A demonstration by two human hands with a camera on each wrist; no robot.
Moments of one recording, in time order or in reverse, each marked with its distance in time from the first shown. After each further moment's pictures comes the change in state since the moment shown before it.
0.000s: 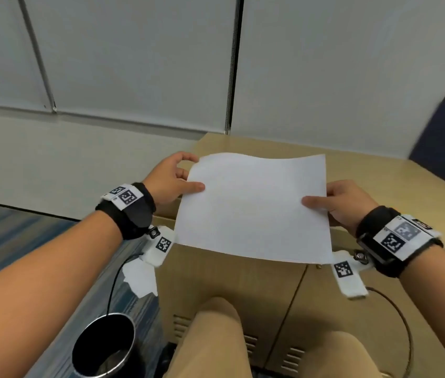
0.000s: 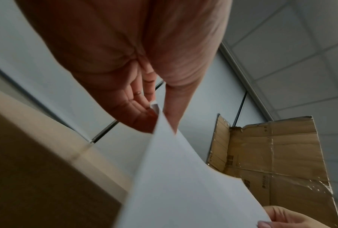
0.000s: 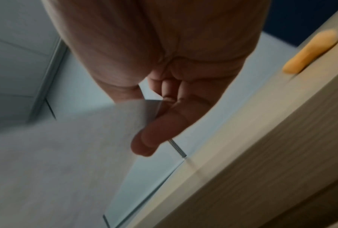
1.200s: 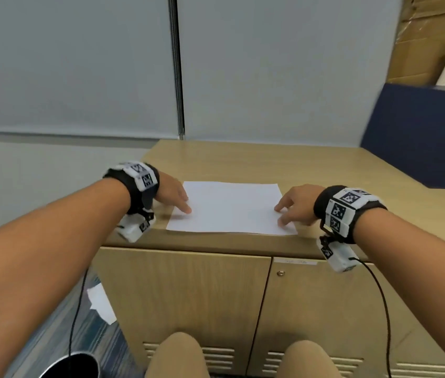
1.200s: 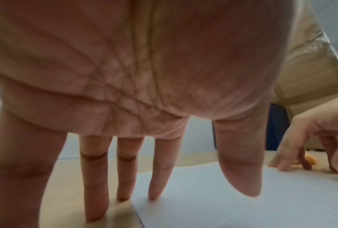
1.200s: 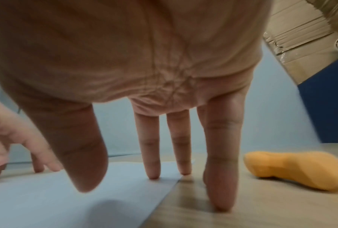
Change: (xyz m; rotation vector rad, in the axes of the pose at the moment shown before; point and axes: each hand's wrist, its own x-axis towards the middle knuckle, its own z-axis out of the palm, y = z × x) left_hand 0.126 0.049 0.092 1.147 -0.620 -0.275; right_hand 0.074 0.015 -0.056 -1.077 -0.270 0.095
